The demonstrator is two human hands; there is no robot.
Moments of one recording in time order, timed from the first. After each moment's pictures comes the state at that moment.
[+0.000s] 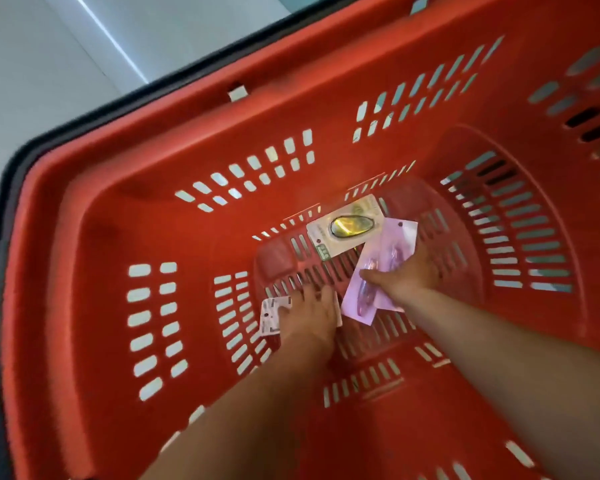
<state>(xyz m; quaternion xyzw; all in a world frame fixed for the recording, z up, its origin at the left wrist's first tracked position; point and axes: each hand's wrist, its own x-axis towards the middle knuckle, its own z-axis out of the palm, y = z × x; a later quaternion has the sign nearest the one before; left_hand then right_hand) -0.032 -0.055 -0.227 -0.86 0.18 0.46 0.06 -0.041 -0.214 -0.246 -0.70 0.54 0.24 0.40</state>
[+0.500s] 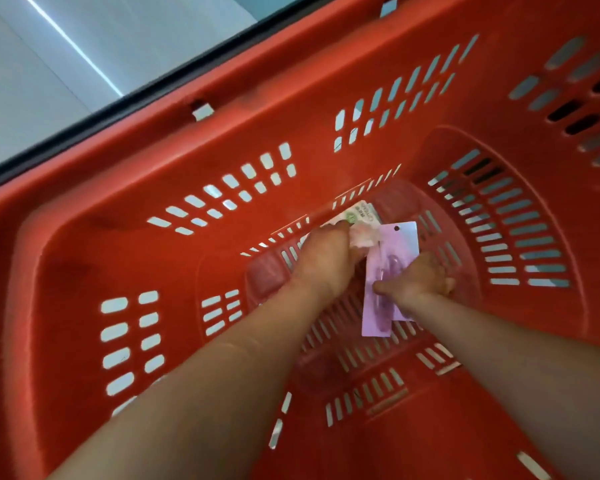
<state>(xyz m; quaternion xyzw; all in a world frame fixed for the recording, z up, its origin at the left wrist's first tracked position) 0.054 -0.115 -0.209 -0.89 0.24 0.33 -0.19 -0.042 -0.228 -0.261 -0.74 0.55 0.28 0.26</state>
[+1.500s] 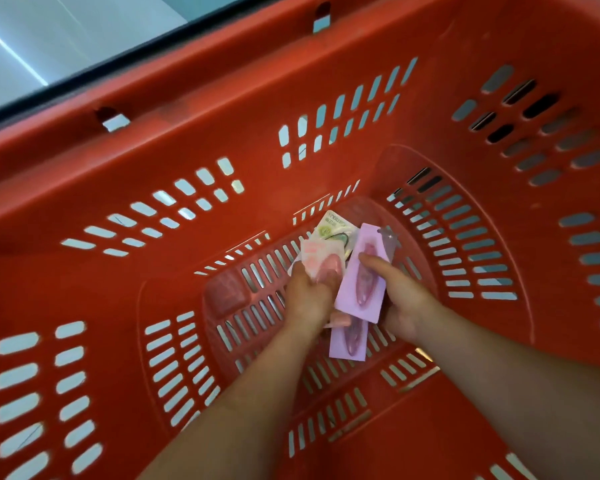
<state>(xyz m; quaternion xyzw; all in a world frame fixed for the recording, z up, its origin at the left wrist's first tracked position) -0.002 -0.141 -0.255 -0.75 -0.13 0.40 -0.51 -0.057 -0.259 -0.239 -0.32 0.58 0.11 0.74</state>
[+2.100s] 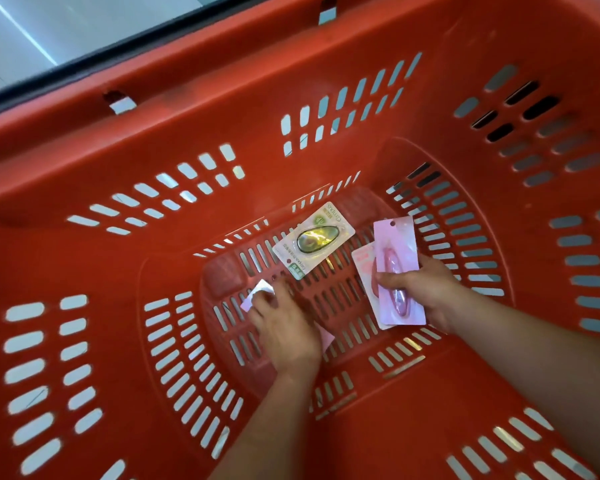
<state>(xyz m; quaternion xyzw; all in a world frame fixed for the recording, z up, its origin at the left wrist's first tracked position) -0.060 -0.112 -0.255 -0.95 -0.09 0.24 -0.18 -0.080 -0.304 -0.224 -0.58 0.58 0.23 0.53</state>
